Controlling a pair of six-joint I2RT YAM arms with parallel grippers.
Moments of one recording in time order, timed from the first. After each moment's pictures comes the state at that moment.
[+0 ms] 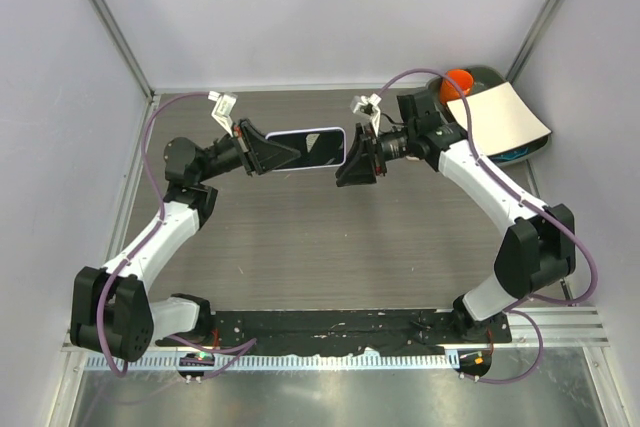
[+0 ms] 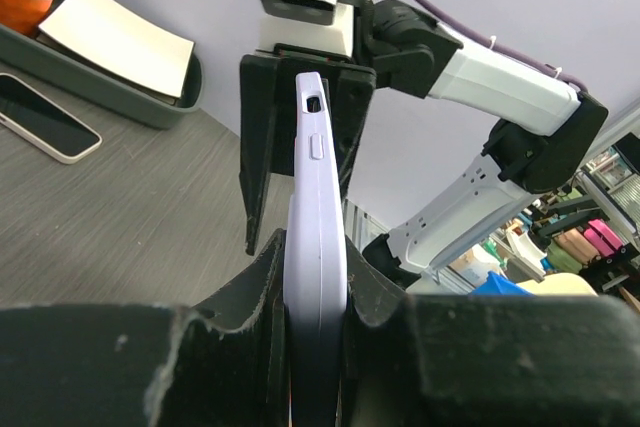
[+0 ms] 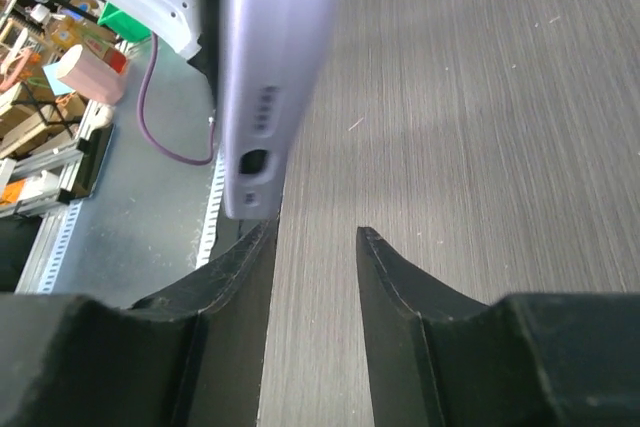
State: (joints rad) left arm -0.24 1.22 0.78 0.82 0.99 -0.98; right arm 0.40 1.55 1.36 -0.55 -1.27 -0.28
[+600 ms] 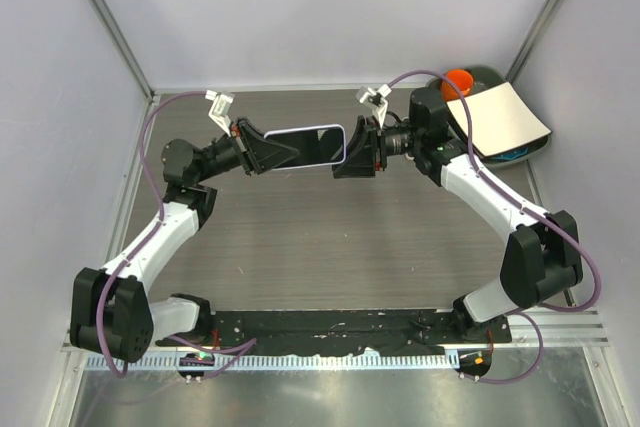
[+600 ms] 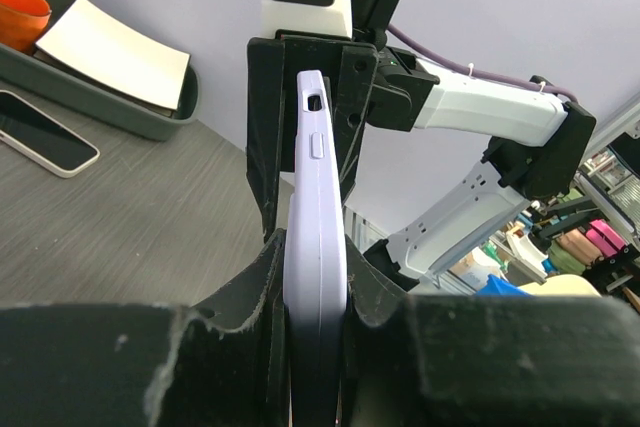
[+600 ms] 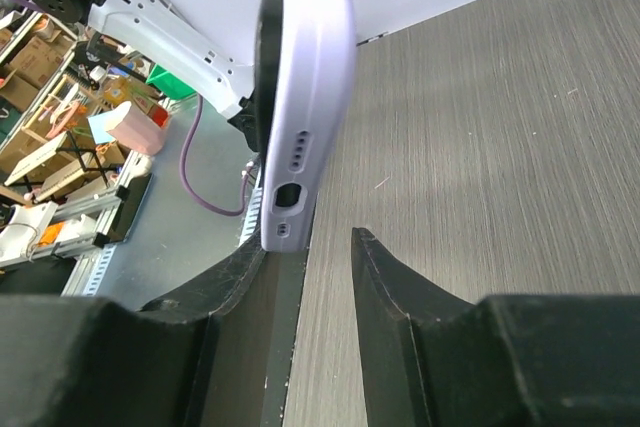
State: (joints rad) left arm -0.25 1.21 0.78 0.87 0.99 -0.99; right arm 0.40 1.49 1.17 0.14 -1.33 0.30
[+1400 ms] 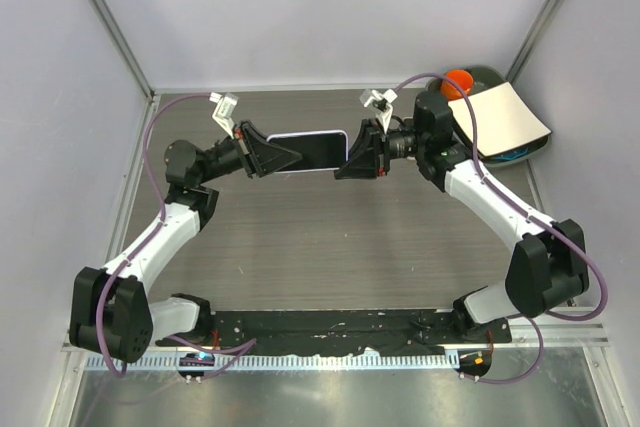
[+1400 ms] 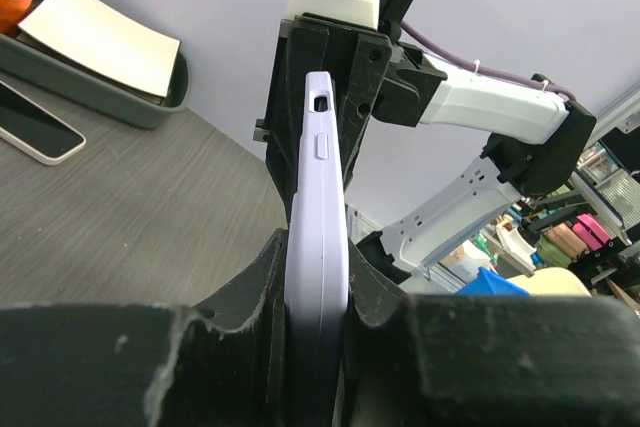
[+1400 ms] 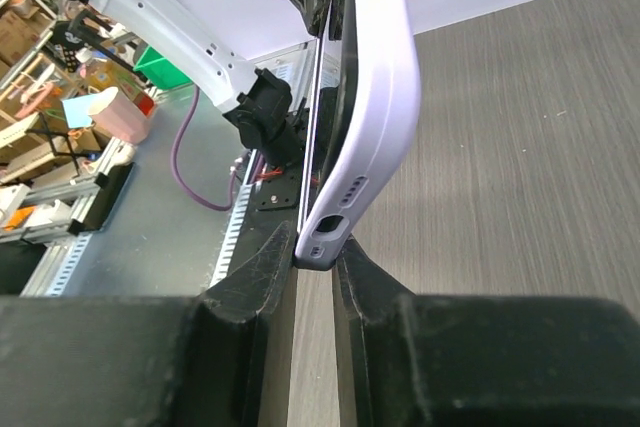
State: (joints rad) left arm -0.25 1.21 0.77 0.86 1.00 -1.00; right arm 0.40 1.45 1.13 0.19 -1.34 0.27
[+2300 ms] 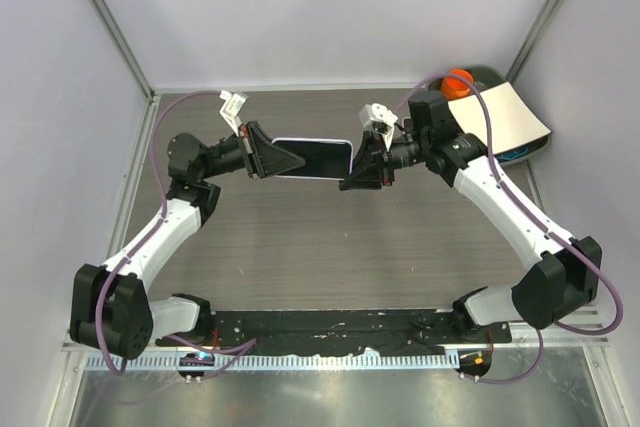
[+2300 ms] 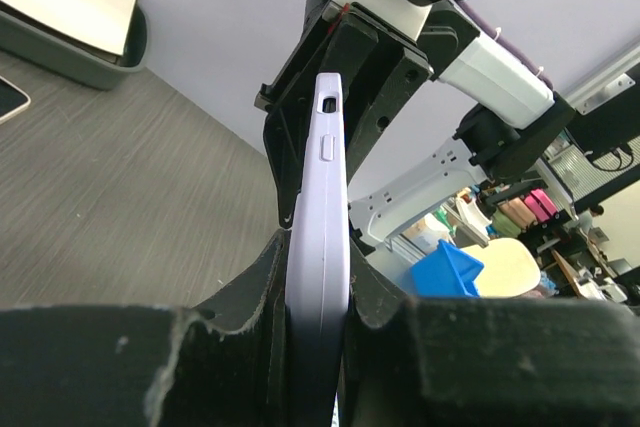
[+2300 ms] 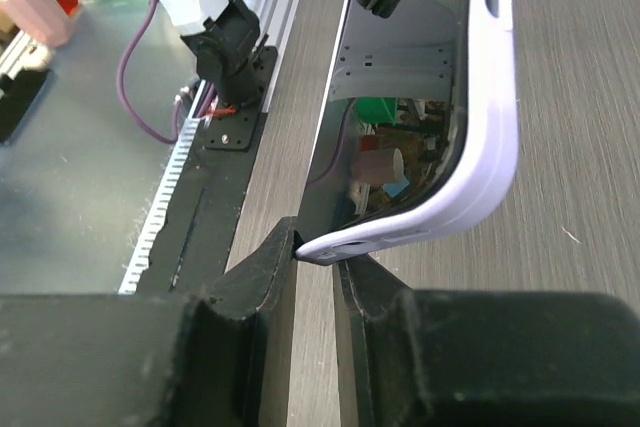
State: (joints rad) left arm -0.26 1.23 0.81 0.79 1.07 -1.05; right arm 0.43 1.38 1.28 -0.43 -1.27 -0.38
